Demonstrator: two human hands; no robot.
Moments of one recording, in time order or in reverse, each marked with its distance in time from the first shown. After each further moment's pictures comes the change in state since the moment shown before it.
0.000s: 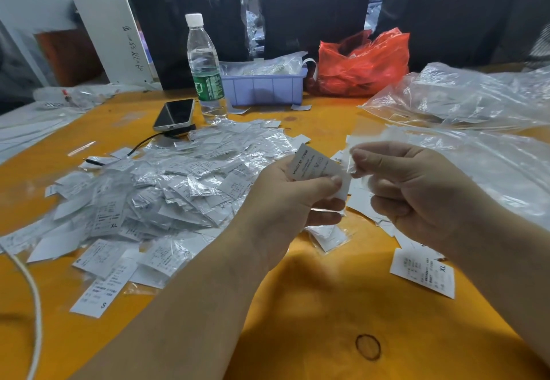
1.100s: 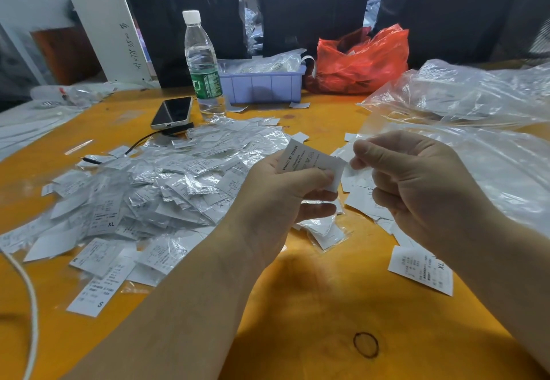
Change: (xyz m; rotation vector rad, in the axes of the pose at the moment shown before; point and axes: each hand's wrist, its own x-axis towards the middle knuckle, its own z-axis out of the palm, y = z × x) left_hand 0.002 0.001 -0.003 -0.060 0.045 0.020; right_hand -0.008 0.000 0.005 -0.084 0.093 -0.146
